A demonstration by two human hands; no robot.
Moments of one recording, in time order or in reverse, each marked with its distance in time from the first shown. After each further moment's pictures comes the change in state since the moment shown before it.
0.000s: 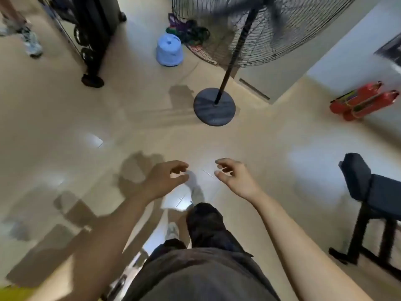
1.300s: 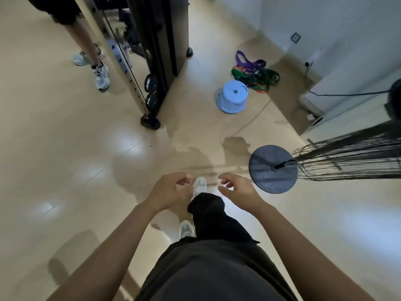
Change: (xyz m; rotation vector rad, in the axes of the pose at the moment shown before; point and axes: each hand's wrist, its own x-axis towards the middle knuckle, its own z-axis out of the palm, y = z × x) left_hand 0.339 -0.058 -0.423 0.051 0.111 -0.177; right_hand 0.509 -0.293 0.071 -0.100 -0.292 -0.031
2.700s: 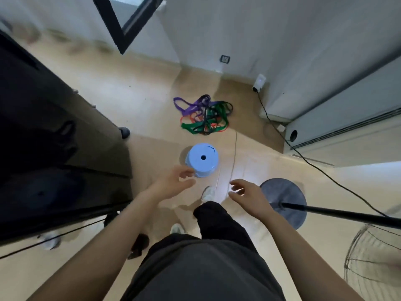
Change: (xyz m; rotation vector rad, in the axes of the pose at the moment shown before) left_hand 0.739 0.293 -0.236 0.313 -0.541 0.193; right_hand 0.501 -0.079 -0.369 0.335 0.395 0.435
